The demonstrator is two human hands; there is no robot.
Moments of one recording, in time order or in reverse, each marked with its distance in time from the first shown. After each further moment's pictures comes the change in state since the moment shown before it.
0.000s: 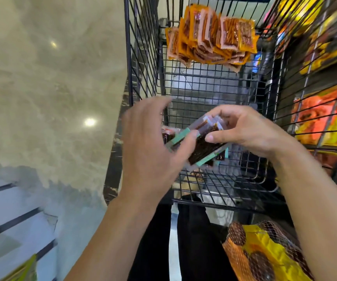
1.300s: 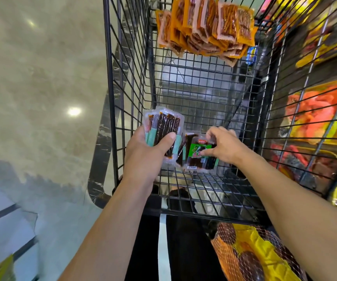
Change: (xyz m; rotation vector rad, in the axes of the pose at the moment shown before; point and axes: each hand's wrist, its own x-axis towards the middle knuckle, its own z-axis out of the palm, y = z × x) left_hand -0.015 -0.051 0.063 -0.676 -0.206 -0.846; right_hand 0.034 0.149 0.001 -0.631 0.192 0.420
